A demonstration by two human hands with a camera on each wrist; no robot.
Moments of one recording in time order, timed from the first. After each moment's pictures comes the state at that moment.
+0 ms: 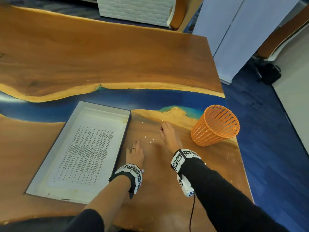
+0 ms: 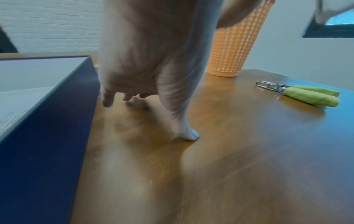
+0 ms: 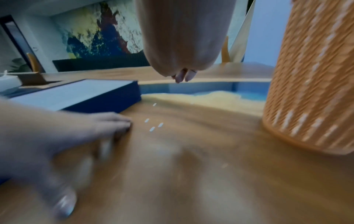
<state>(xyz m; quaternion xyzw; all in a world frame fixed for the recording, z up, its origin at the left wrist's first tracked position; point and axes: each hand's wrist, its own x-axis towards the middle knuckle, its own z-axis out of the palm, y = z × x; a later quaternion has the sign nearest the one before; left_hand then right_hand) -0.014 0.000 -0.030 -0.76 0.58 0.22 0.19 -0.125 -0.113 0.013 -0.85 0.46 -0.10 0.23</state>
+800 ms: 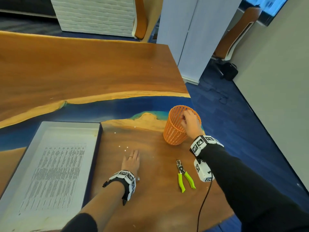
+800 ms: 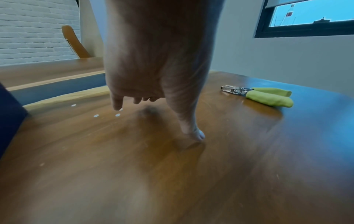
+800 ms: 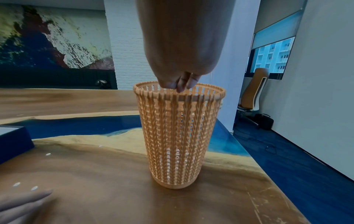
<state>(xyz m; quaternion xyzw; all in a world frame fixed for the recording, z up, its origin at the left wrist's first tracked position) -0.074 -0.028 -0.022 -0.66 0.69 0.19 0.24 -0.281 -0.187 0.086 -0.79 0.57 -0.17 0.15</state>
